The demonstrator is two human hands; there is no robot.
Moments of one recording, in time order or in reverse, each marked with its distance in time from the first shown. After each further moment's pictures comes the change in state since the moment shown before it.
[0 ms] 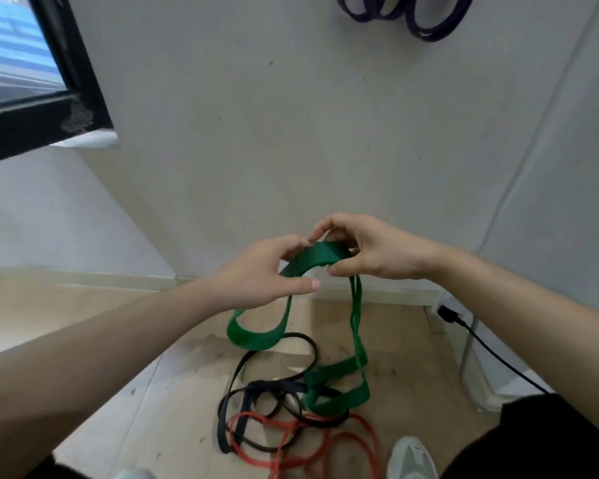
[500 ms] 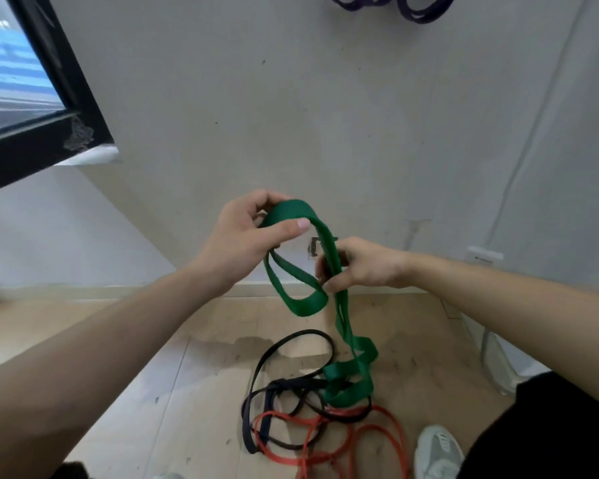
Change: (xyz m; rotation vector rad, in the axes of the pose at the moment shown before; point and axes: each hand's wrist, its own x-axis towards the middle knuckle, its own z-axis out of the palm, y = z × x) left_hand -0.001 0.011 -0.035 -0.445 0.311 0.042; right_hand 0.029 0.042 0.037 0.036 -0.042 0.106
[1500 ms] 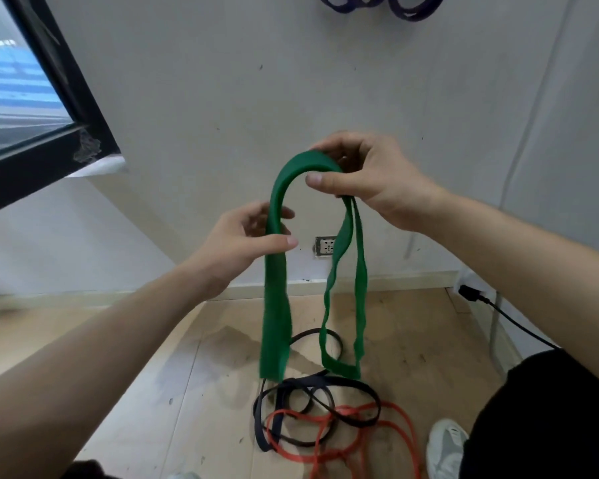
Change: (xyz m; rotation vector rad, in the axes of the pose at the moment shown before) left_hand -0.004 -0.002 -0.020 -0.013 -0.134 -0.130; right_hand -0.022 -0.089 -0.048 0.328 0.453 -0.397
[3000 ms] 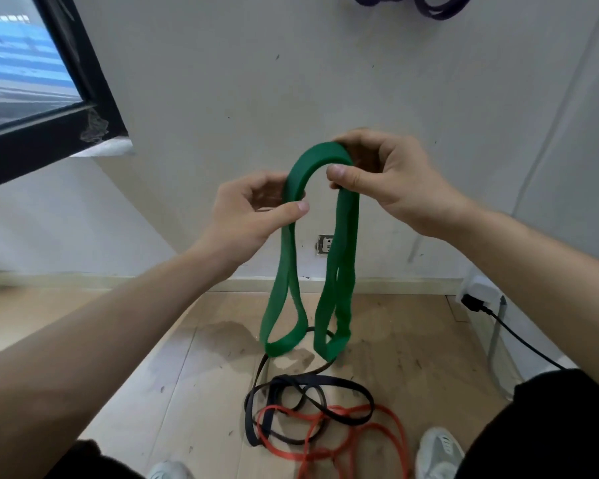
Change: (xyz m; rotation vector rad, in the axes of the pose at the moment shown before) left_hand 0.003 0.015 0.013 -0.046 0.224 0.209; right_hand -0.005 0.000 -0.002 -0.115 -0.028 -0.096
